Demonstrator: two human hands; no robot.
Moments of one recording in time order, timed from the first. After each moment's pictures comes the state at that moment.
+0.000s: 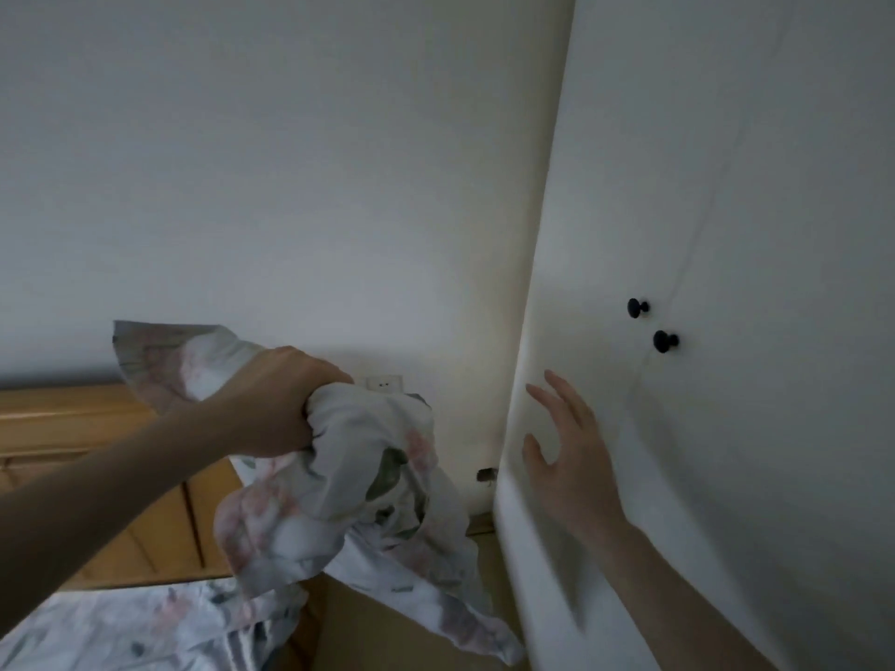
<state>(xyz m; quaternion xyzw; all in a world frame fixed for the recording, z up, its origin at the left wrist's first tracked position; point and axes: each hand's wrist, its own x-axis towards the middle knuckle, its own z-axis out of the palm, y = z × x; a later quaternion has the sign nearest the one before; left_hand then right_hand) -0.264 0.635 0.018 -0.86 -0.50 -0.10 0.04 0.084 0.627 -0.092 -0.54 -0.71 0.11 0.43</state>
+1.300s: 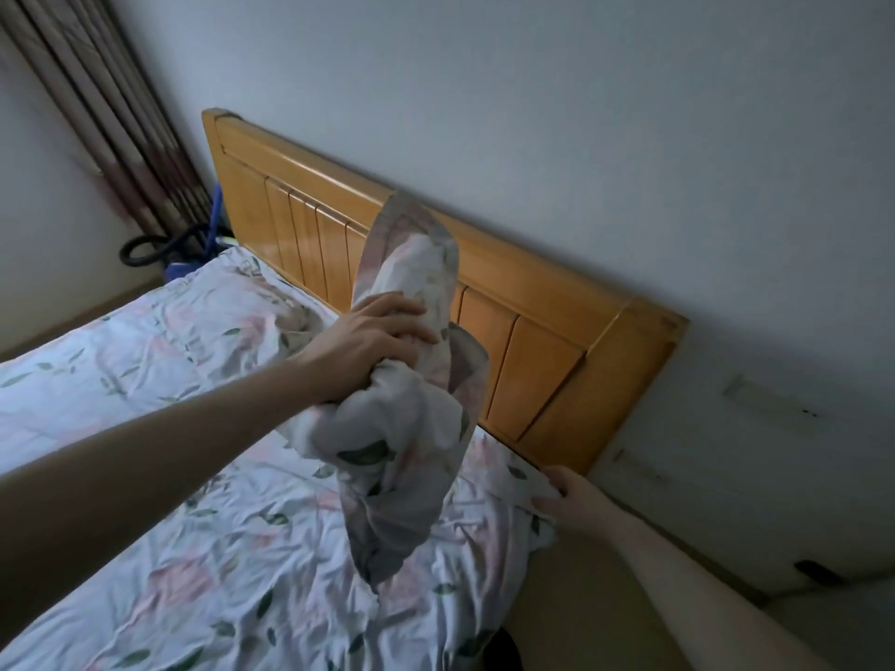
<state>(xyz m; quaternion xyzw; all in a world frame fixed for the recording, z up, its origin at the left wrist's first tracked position) -0.717 0.384 -0.083 -0.73 -0.66 -0.14 0.07 -0.411 0.582 -0.258 -0.40 -0.77 0.48 -0.15</state>
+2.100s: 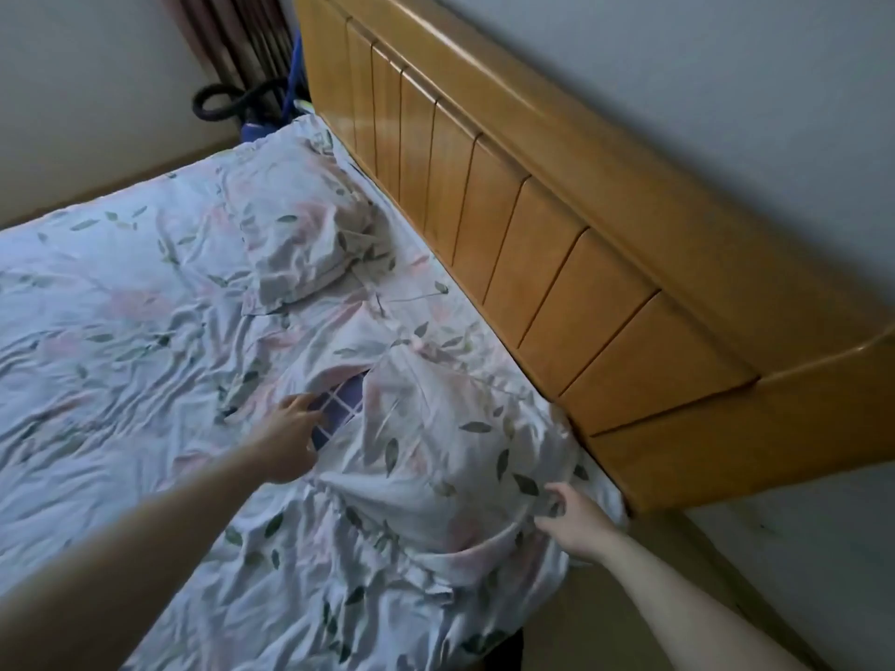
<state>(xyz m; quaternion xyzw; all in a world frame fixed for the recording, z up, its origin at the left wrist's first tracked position) -0.792 0.262 -0.364 -0.28 -0.92 0.05 -0.27 -0.539 0.607 -0.400 -0.36 -0.76 0.42 -0.34</state>
